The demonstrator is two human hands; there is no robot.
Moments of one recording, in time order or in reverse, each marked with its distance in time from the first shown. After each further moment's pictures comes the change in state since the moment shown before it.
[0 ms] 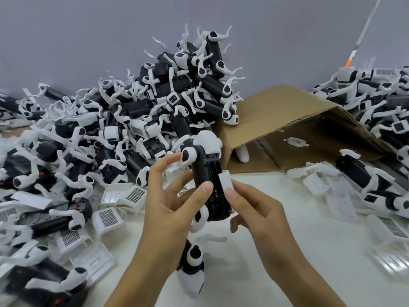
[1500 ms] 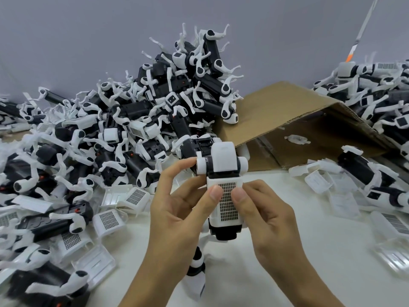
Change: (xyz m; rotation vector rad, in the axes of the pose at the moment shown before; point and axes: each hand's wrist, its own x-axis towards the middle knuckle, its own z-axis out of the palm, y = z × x) left_hand -0.007 0.003 0.014 -0.006 -0.036 0.049; right_hand -0.006 0.001 0.003 -0.138 0.080 -0.325
